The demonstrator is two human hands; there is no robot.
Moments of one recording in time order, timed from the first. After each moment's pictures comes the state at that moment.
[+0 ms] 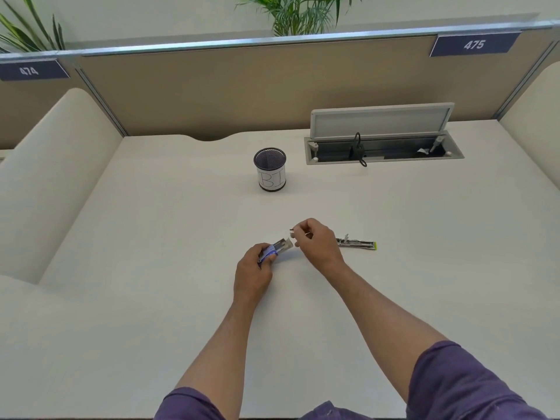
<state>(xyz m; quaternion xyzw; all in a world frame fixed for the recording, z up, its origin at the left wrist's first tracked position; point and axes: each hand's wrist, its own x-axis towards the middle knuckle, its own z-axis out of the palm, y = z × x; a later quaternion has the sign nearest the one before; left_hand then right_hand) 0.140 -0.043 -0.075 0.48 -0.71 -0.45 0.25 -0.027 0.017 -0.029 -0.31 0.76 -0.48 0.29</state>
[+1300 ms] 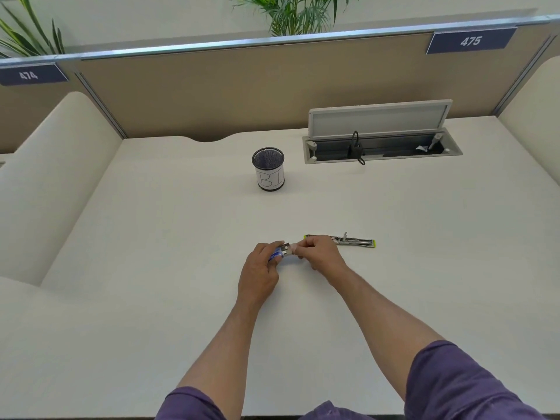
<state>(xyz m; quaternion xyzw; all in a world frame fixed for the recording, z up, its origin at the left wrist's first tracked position) 0.133 -0.030 -0.060 0.40 -0.81 -0.36 0.22 -0.035 0.032 -0.051 -0.27 0.75 -0.45 0.41</state>
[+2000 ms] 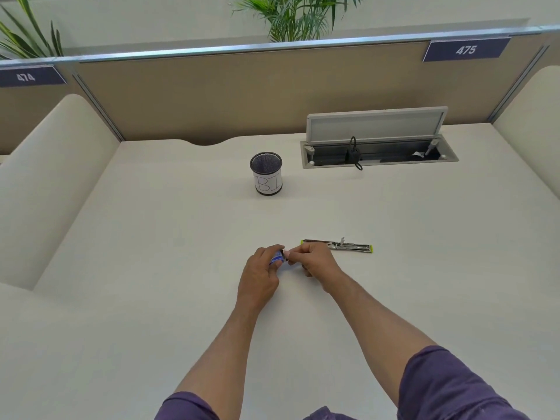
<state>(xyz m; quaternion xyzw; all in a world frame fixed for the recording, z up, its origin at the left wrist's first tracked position) 0.127 -0.032 -0.064 0.40 -0.82 -0.35 0.21 -0.032 0.034 -0.051 -0.24 0.69 -0.50 0.47</state>
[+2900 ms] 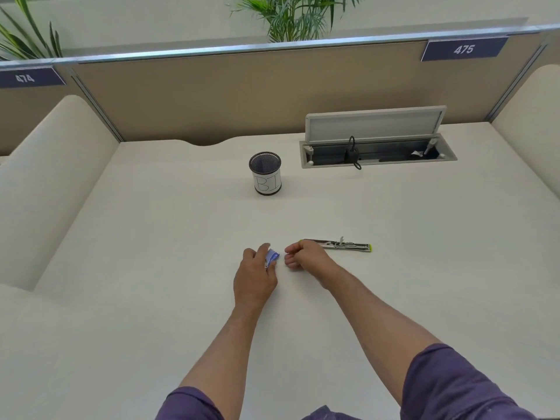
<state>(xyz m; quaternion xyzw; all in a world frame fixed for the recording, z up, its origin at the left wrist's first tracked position) 0.128 -0.028 -0.061 0.50 -0.82 -0.25 0.16 -0.029 0.020 -0.049 -0.20 0.69 -0.45 0.53</state>
